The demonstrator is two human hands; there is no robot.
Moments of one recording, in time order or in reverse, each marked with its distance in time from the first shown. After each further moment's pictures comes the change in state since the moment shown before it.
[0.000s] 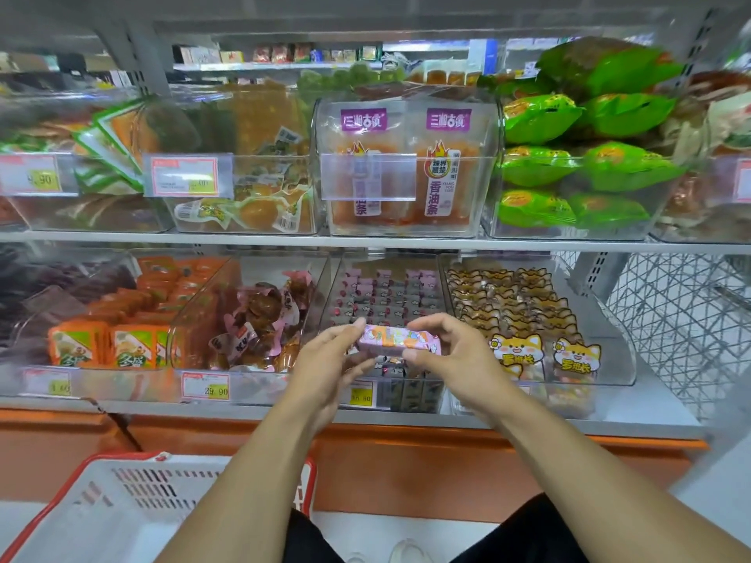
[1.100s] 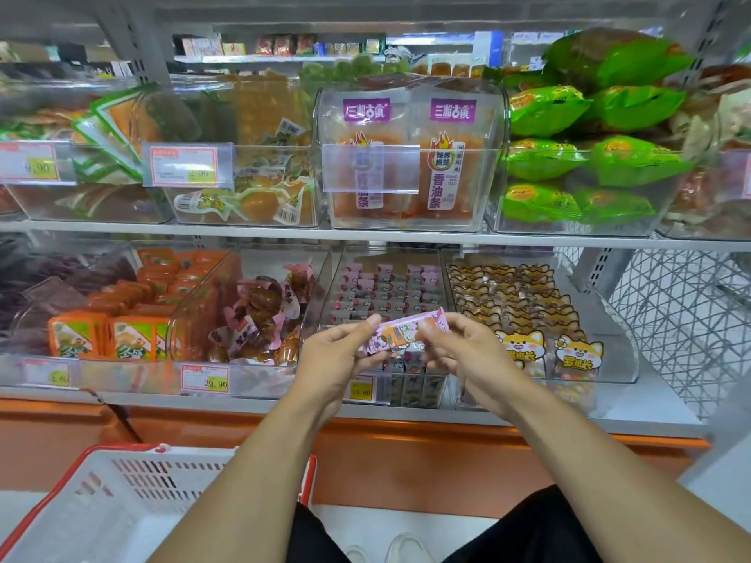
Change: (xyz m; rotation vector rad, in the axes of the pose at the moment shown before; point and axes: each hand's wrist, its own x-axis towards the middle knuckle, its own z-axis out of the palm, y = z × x) left_hand -0.002 -0.003 0.011 0.039 0.012 0.037; right_hand 0.004 -0.003 -0.009 0.279 -0.009 0.224
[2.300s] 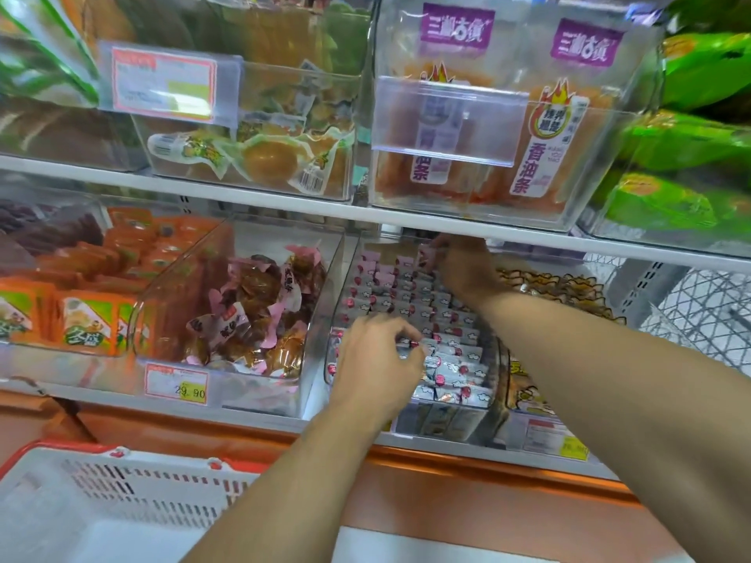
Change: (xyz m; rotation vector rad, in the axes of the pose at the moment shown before) left_hand 0.051 -0.024 0.005 1.046 0.067 0.466; right_hand 0.204 -0.014 0.009 -1.183 0.284 -0.453
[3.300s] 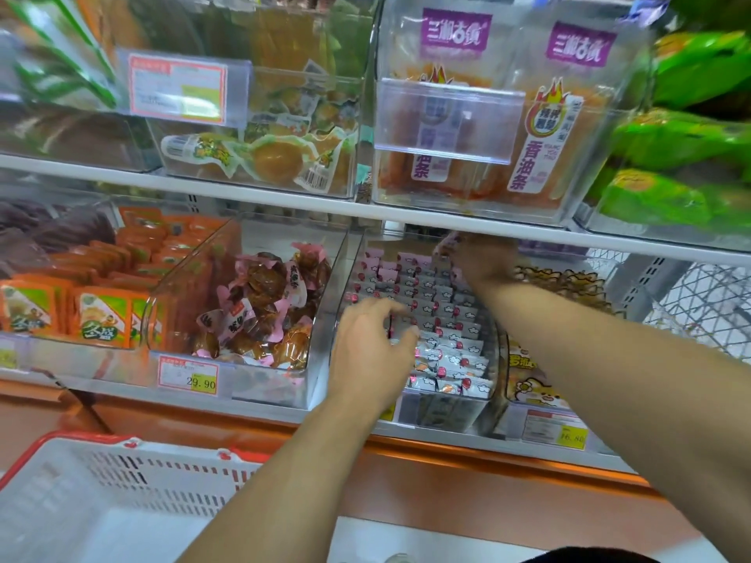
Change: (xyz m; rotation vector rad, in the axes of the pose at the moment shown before) left_hand -0.004 0.002 -0.010 -0.074 0.115 -0.012; right_hand -0.019 -0.015 -0.023 0.103 0.089 0.289
